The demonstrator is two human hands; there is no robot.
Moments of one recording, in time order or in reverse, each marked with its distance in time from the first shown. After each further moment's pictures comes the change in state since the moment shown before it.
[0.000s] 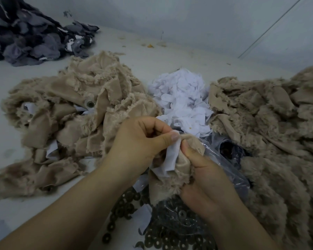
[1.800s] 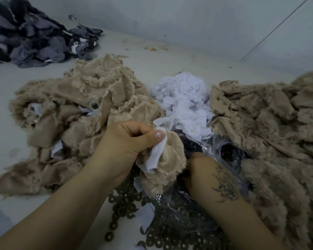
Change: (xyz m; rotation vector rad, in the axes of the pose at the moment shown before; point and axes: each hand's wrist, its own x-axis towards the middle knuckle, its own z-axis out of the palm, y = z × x) left_hand -0.005 0.001 -0.019 -0.141 0.062 -0.132; right_hand 0.002 -0.005 -0.036 -1.981 0.186 -0.577
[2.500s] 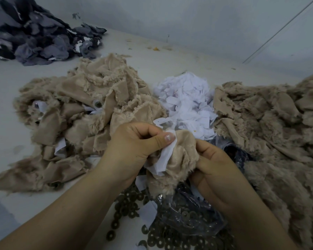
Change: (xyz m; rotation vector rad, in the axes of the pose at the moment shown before) left_hand -0.003 -0.006 0.004 0.010 -0.051 0.050; right_hand 0.010 -0.018 -0.025 1.670 -0.174 0.329
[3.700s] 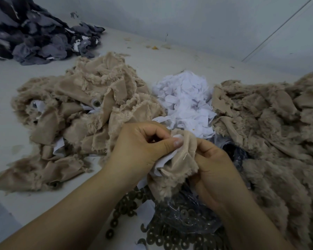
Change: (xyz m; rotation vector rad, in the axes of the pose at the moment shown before) left_hand -0.002 0.001 0.012 0.110 0.003 0.186; right_hand -0.004 0.001 0.007 -0.021 0.155 -0.041
